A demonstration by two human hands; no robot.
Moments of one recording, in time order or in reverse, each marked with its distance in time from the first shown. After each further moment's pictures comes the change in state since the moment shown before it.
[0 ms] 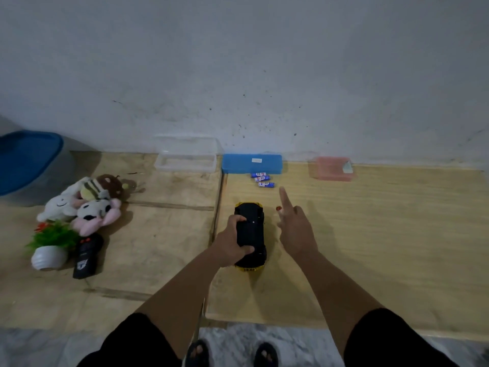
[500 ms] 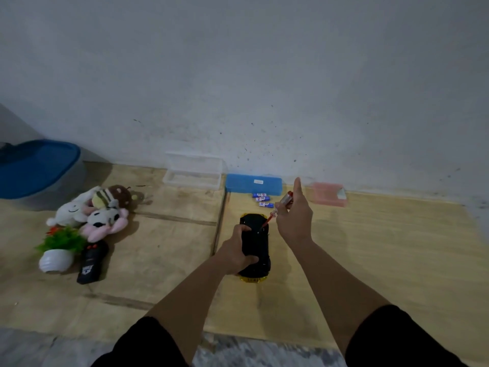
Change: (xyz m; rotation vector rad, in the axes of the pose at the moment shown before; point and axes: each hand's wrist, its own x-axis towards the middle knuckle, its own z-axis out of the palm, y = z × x) left_hand -0.014 0.030 -0.010 -0.008 0.007 0.037; right_hand 0.030 -0.060 -0.048 0.432 0.275 0.090
